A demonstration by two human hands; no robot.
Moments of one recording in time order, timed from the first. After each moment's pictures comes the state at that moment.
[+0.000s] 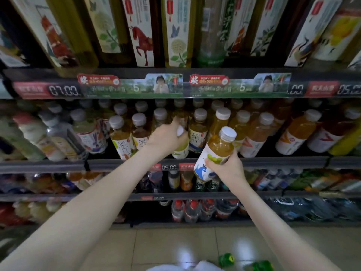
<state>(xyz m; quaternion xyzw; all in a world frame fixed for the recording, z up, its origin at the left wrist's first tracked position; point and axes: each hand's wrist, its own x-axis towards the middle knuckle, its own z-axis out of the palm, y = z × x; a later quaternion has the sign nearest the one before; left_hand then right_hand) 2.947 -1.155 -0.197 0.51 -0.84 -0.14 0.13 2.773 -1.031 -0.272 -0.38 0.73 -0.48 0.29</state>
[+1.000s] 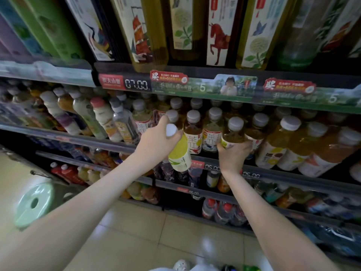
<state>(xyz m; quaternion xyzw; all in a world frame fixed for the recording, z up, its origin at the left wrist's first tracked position) 3.088 -1.129 -0.161 0.63 -0.74 -0.16 0.21 2.886 -1.137 -0.283 -0.35 0.76 -0.51 0.17</state>
